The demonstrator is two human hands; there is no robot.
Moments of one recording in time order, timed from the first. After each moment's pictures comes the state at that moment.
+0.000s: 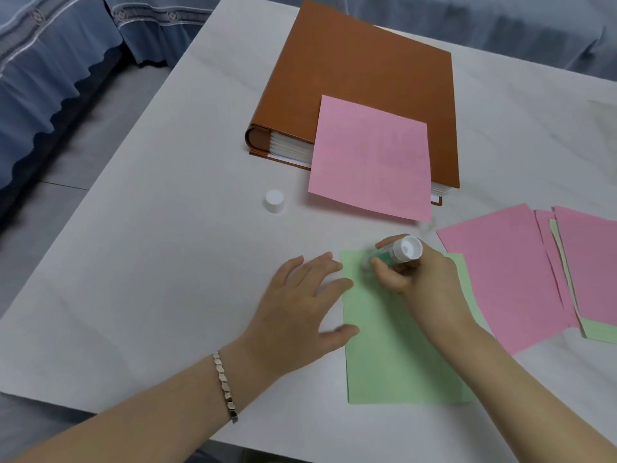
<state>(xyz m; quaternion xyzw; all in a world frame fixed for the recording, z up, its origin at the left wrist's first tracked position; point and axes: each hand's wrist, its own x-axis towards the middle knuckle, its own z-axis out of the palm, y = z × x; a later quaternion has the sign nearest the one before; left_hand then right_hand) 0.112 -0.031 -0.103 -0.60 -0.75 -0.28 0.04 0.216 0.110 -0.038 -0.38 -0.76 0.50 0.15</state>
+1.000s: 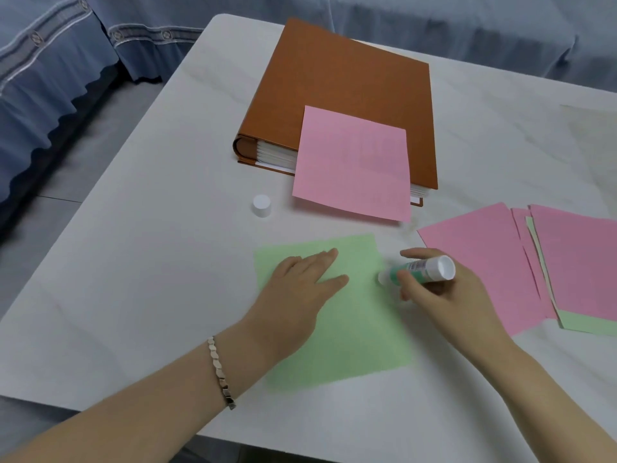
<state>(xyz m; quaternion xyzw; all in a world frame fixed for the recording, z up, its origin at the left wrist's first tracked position) 0.111 -0.018 -0.085 -0.62 -0.76 -0.19 0.00 0.262 0.123 -0.019 -0.41 -0.78 0.46 0.12</state>
